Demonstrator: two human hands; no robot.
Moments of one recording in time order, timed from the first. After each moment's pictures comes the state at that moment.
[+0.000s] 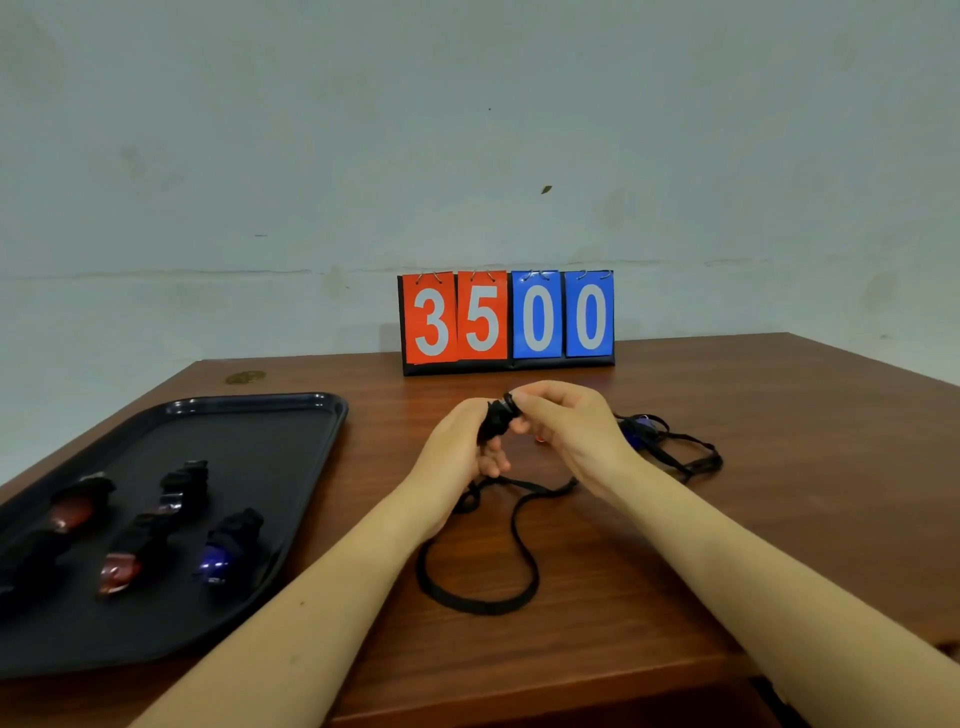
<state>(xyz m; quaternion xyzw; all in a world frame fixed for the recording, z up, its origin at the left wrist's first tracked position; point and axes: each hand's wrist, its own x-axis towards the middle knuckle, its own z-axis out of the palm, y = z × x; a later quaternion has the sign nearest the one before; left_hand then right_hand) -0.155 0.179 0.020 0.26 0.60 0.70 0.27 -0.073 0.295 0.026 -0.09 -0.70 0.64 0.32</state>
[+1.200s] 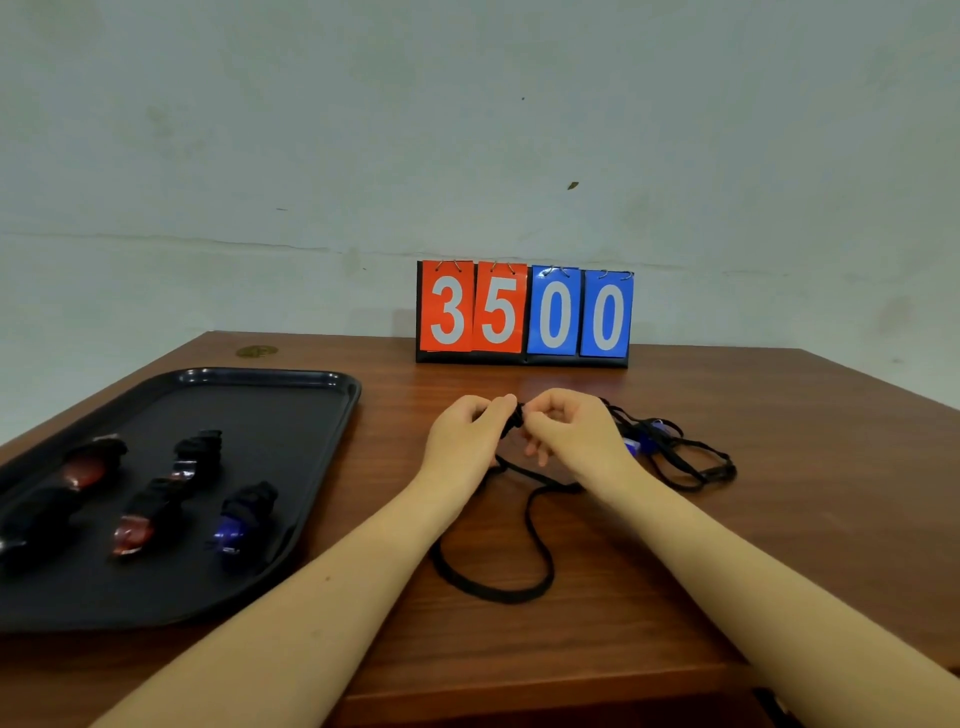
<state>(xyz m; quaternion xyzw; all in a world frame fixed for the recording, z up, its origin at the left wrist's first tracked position) -0.158 0.174 0.016 0.29 0.71 0.63 0.12 -0.081 0.283 0.023 -0.15 -0.82 0.47 0.29</state>
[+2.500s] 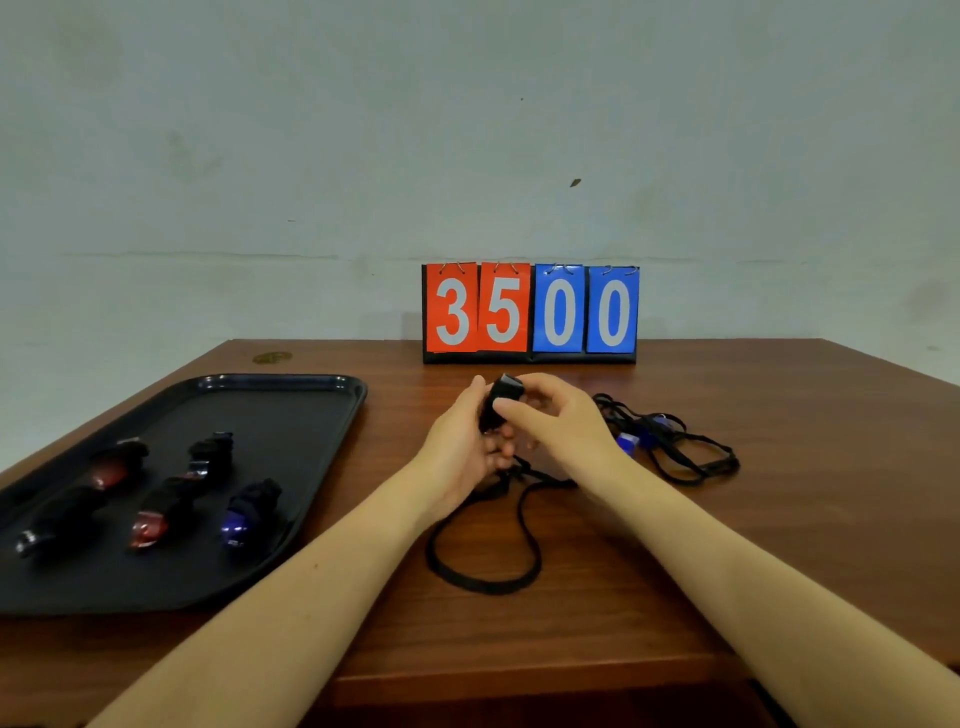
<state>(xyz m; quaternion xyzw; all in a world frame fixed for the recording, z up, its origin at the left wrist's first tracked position) -0.152 0.174 0.020 0.21 0.52 0.75 0.35 -0.078 0.283 0.022 -0.07 -0.80 0.51 0.30</state>
